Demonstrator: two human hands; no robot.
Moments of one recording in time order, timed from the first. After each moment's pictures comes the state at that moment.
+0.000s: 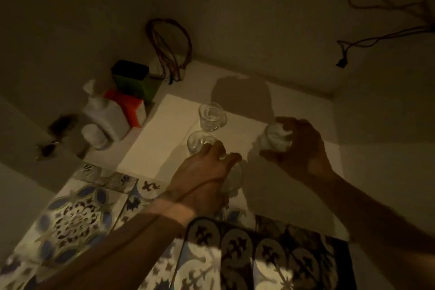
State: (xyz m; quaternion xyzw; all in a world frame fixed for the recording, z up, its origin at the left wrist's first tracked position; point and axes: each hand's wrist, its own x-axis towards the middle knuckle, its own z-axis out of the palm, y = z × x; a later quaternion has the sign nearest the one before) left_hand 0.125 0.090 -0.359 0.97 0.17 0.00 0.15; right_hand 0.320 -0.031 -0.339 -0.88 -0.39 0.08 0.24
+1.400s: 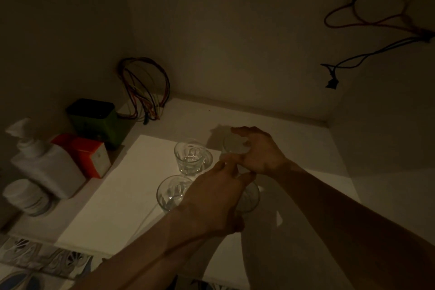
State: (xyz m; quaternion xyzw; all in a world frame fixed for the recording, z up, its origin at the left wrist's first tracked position) left_hand 0.237 0.122 -0.422 0.99 0.08 0.04 0.11; right_hand 0.413 0.081 -0.424 -0.84 -0.45 0.13 0.27
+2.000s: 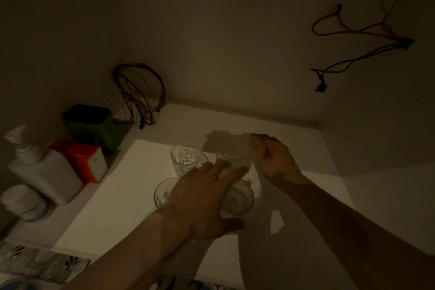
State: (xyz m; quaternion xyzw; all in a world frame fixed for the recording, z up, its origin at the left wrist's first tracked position) left_hand 0.216 0.130 -0.416 0.99 0.10 0.05 0.12; right_hand 0.421 0.036 -0.430 -0.87 -0.38 0.08 0.31
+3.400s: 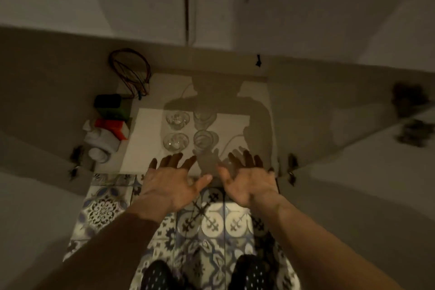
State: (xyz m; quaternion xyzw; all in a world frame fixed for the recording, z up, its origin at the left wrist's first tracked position) left_hand 0.083 0.035 -0.176 0.92 0.25 -0.24 0.16; right_hand 0.206 -0.119 -0.157 -0.90 -0.26 0.34 -0.05
